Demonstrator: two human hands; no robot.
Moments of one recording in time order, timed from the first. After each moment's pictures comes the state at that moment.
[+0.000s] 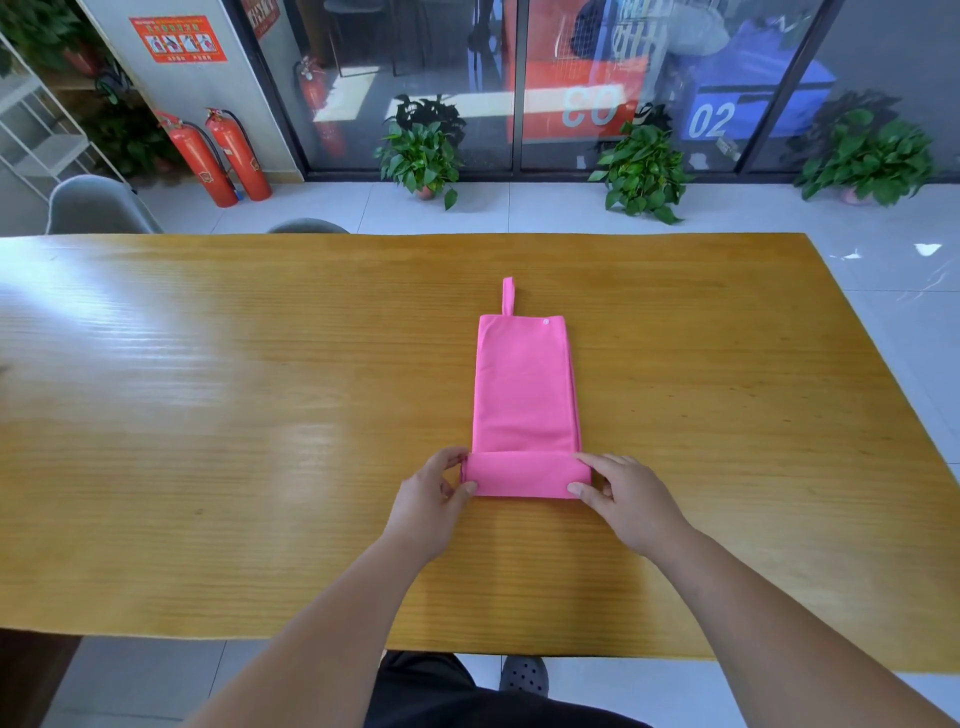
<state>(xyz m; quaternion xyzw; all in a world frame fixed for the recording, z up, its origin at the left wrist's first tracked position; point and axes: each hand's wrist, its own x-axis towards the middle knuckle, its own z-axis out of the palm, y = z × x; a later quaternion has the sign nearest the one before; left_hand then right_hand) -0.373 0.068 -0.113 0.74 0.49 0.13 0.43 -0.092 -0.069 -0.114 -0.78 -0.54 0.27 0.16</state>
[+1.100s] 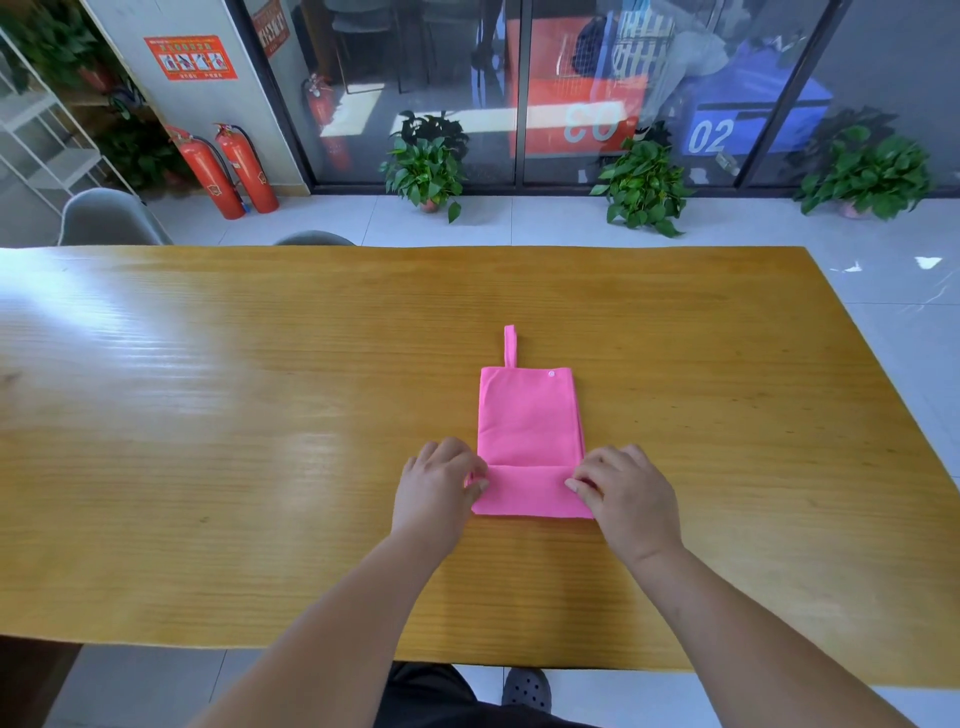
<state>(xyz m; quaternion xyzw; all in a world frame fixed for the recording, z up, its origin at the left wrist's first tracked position) -0.358 0.079 -0.106 0.88 0.42 0.14 0.19 -0.113 -0.060 -0.113 -0.77 -0.59 -0.02 0.23</state>
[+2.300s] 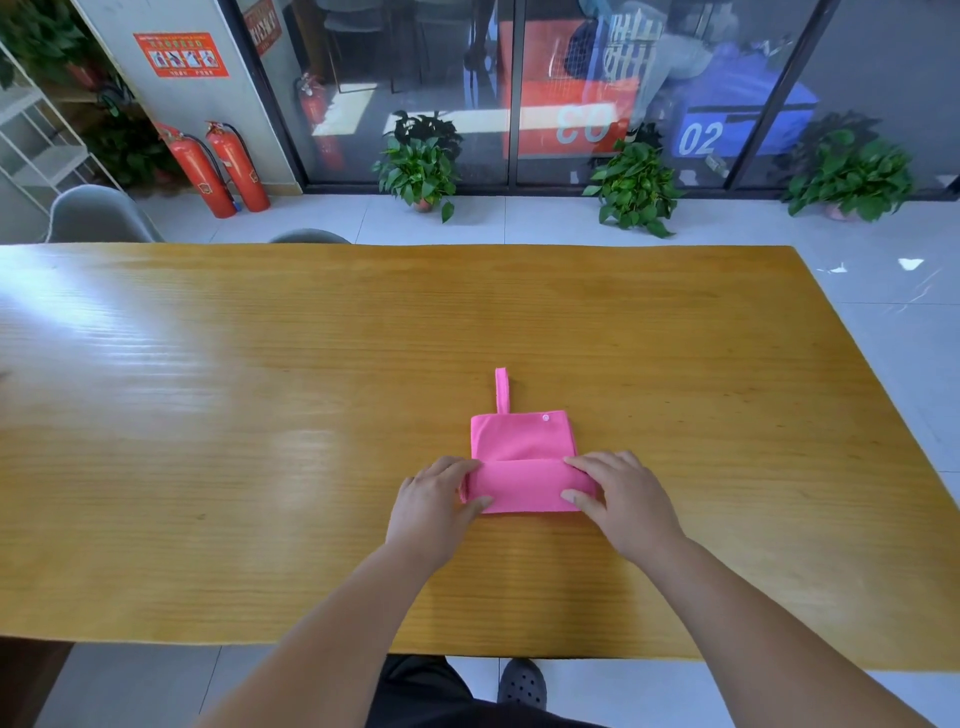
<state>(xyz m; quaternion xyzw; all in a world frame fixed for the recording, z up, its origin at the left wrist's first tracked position) -0.374 0.065 -0.110 0.86 0.44 0.07 0.26 -0.107 -0.069 -0.106 -0.79 -0.58 0.16 0.13</state>
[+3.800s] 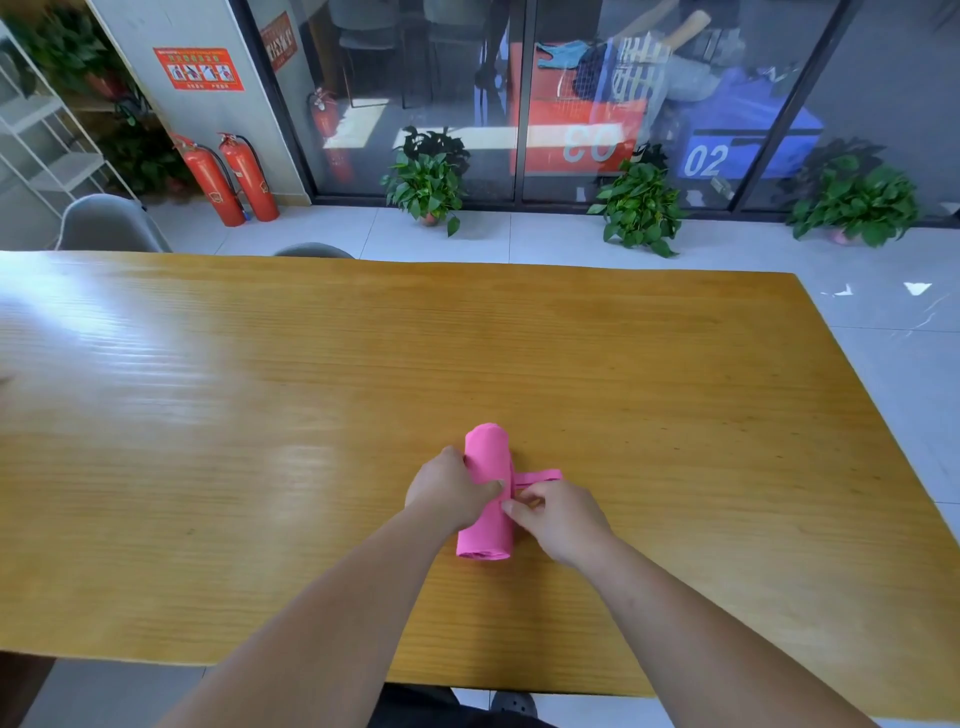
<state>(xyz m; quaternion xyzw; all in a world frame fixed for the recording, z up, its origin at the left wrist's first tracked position) -0.309 0.097 -0.072 0.73 0.60 -0.06 0.34 -0.160 -0.016 -0.077 -0.81 -0.44 0.35 0.16</state>
